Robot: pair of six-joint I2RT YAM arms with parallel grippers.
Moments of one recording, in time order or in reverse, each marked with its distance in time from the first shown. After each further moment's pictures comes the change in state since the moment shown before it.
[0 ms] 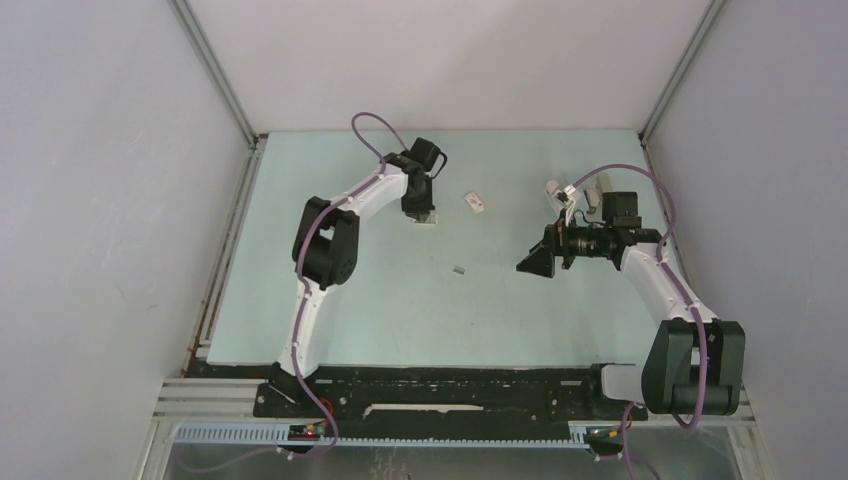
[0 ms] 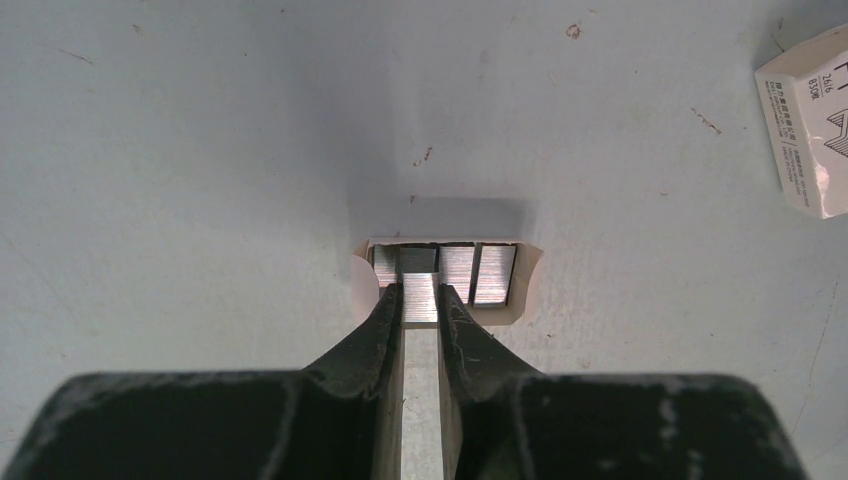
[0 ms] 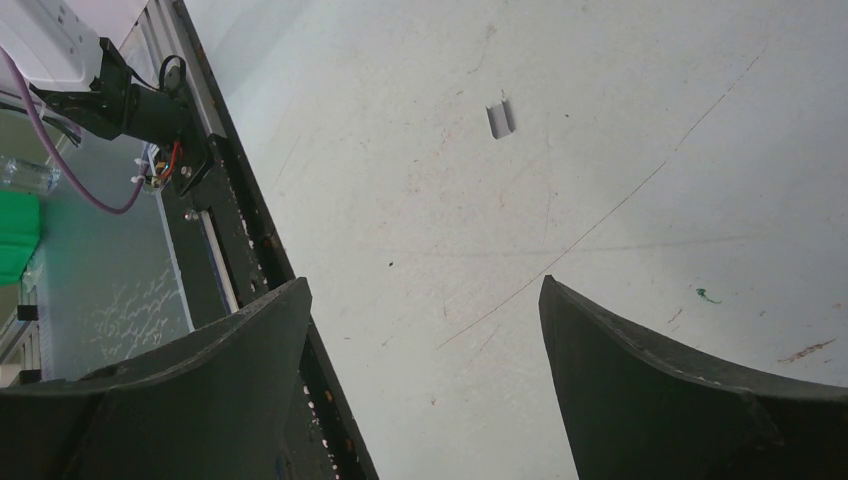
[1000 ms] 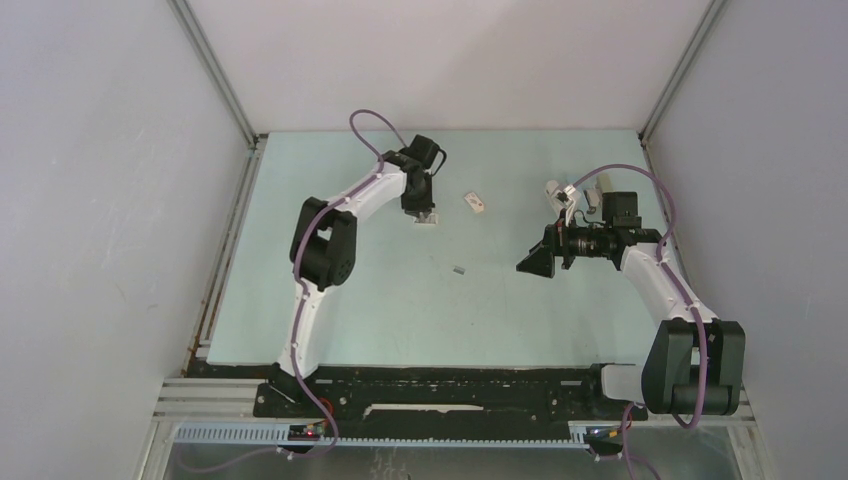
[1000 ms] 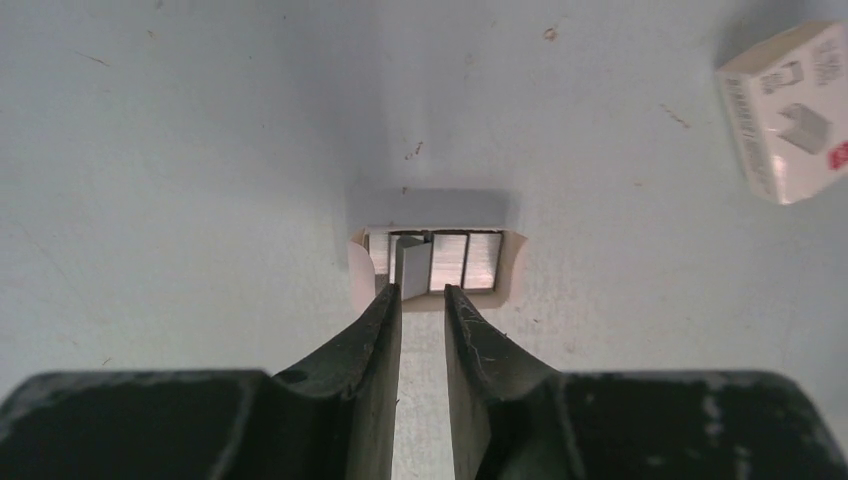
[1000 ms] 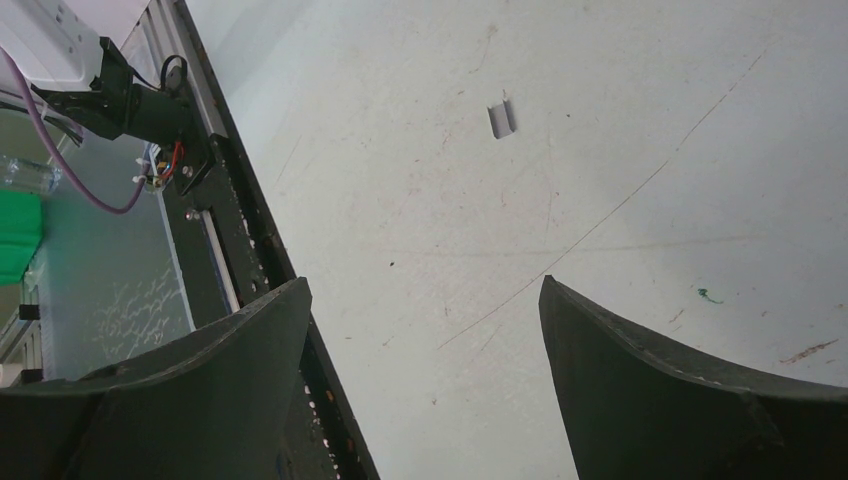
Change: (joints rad) left arm 0.000 -0.013 0.000 -0.003 0.002 0.000; right arm 0.000 0.000 0.000 -0.001 -0.001 0.000
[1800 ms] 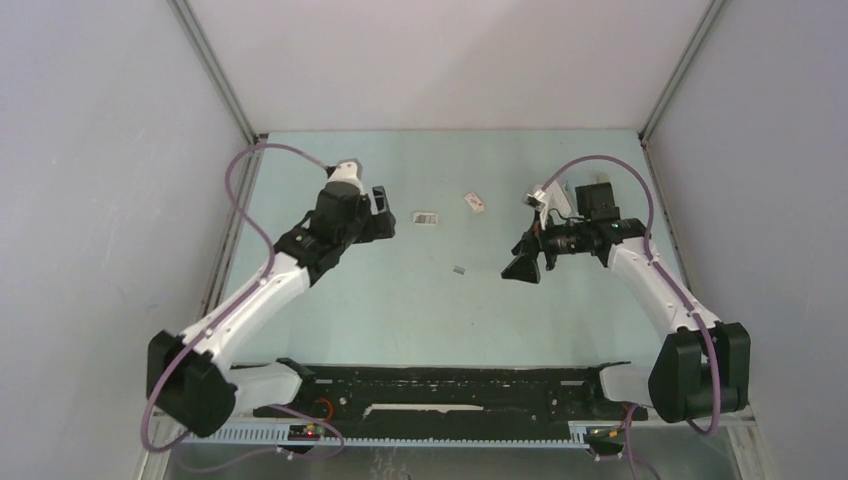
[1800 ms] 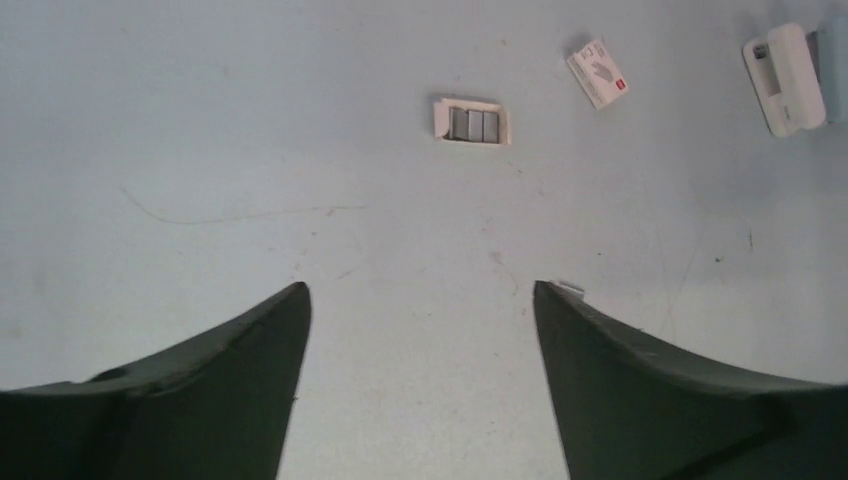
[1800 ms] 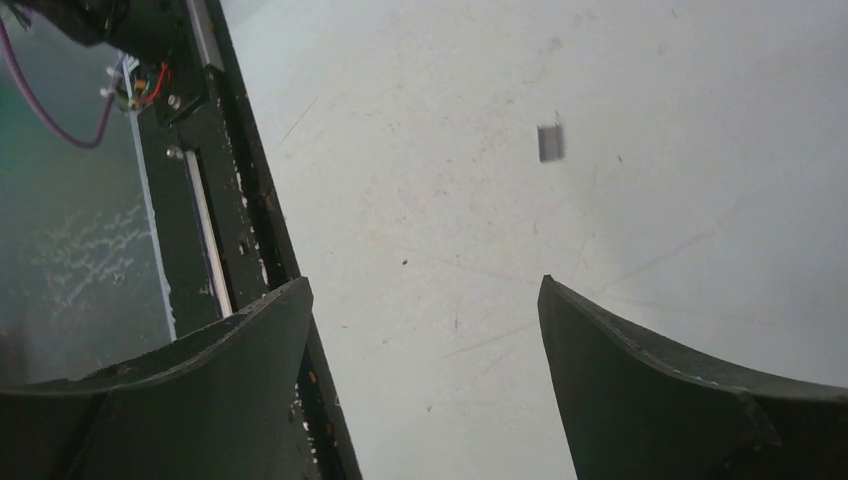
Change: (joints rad) left arm 0.000 -1.049 -0.944 0.426 -0.079 0.009; right arm 0.155 -0.022 0.070 -0.083 0.069 -0.099
